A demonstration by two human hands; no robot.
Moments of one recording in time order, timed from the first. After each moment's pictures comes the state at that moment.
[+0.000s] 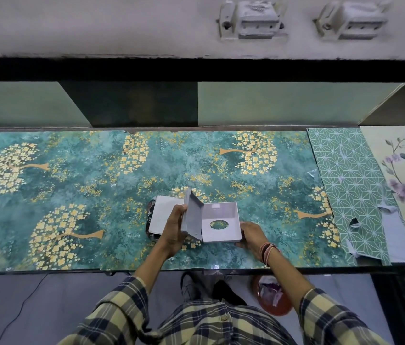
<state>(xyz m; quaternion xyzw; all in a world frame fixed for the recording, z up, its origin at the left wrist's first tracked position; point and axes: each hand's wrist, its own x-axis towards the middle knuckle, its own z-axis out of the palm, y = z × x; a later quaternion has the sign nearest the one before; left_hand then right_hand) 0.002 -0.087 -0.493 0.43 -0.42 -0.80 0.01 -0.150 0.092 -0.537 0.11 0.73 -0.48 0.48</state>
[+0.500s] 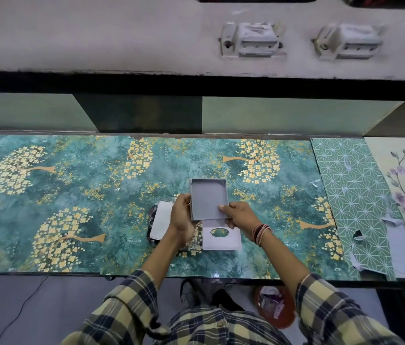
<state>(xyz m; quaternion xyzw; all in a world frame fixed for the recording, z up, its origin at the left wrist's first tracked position) -0.046 -0.092 -0.458 0.46 -0.35 -0.81 0.12 -0.187 0.033 -0.500 -0.12 0.72 -0.47 0.49</state>
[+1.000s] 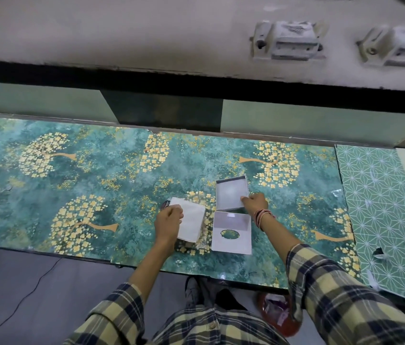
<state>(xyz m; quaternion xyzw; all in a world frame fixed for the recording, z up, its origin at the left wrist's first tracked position) 0.014 -0.115 -0.485 0.60 -0.50 -0.60 0.18 -0.230 -0.009 -0.537 -0.07 0.88 -0.31 0.36</state>
